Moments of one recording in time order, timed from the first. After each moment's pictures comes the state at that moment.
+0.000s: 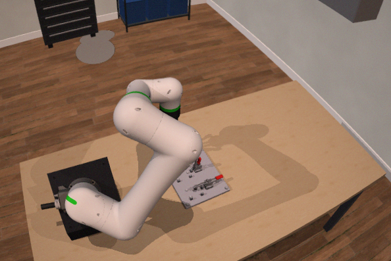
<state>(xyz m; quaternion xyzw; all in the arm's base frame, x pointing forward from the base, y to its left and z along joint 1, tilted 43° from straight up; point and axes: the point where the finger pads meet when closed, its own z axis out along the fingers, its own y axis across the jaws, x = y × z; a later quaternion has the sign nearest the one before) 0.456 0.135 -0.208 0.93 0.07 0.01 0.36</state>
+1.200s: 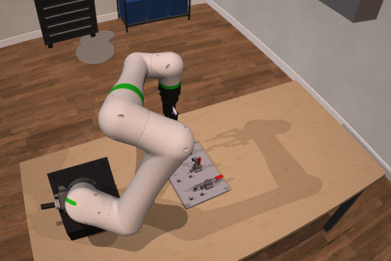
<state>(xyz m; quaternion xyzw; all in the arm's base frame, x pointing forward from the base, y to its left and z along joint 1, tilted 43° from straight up) 0.447 0.222 -0.114 0.93 0.07 0.01 0.36</state>
